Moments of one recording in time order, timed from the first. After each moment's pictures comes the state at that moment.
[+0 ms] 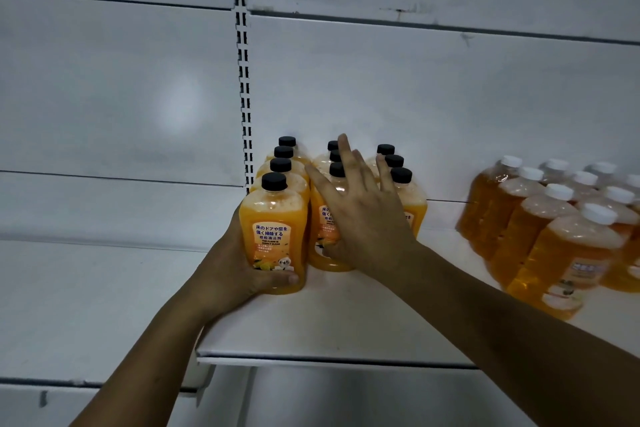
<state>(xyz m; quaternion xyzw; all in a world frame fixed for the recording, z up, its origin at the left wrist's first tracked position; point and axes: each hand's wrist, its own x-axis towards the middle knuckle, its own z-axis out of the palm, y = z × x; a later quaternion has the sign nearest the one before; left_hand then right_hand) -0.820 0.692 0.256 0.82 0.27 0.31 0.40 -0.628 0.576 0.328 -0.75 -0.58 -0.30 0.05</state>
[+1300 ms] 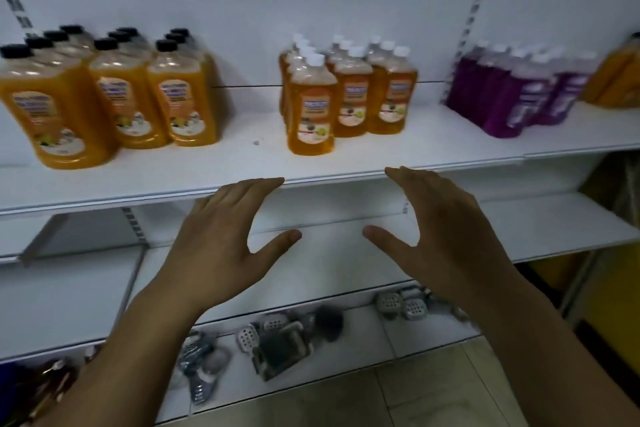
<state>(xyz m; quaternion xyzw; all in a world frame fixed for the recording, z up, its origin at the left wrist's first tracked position) -0.718 0.347 0.234 0.95 0.20 0.24 0.10 -0.529 0.123 0.259 -0.85 -0.47 -0.14 0.19</state>
